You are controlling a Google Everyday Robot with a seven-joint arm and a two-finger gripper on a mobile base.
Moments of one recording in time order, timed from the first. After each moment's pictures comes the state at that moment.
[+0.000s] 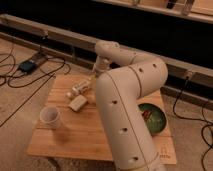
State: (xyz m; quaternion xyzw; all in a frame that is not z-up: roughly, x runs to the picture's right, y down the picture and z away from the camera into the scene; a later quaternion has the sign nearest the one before) arm -0.052 -0.028 0.916 -0.38 -0.01 0.35 0.86
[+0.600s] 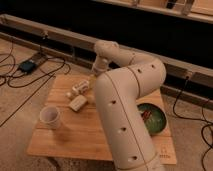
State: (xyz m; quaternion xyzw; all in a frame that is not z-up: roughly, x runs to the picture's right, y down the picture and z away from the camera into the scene) arm -0.058 -0.037 0.921 -0.38 -0.02 0.35 0.86
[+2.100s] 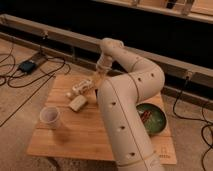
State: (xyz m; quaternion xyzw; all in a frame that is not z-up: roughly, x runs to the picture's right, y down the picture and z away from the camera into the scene) arm -0.039 -0.052 0.941 -0.39 -0.04 0.36 0.85
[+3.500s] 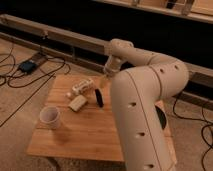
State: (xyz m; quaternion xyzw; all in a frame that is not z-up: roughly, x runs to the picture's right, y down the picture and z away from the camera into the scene) arm 0.010 -0.024 0.888 -0.39 -0.03 0.34 0.85
